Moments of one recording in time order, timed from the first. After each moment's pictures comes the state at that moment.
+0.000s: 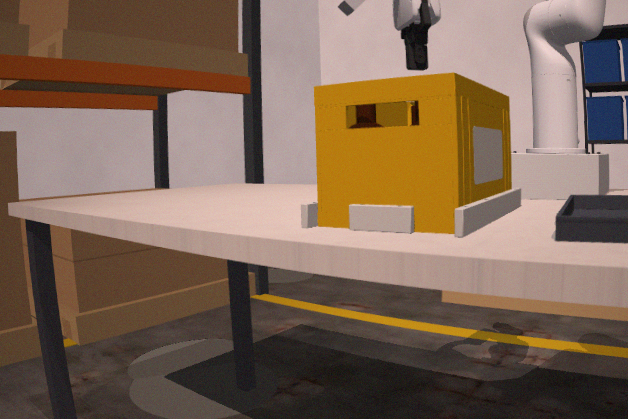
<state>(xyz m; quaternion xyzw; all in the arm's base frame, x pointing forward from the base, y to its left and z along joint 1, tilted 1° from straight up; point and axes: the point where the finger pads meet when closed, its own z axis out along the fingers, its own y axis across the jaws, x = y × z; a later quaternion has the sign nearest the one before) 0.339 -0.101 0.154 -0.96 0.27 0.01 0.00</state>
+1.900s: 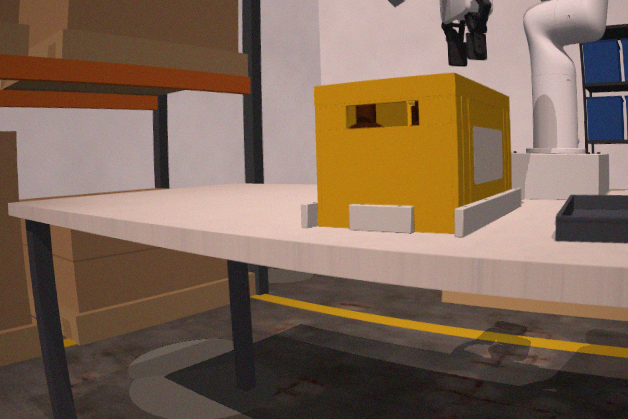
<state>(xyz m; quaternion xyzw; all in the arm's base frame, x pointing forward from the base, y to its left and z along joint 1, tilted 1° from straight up) 0.318 -0.018 0.156 -0.96 0.27 0.01 0.00</state>
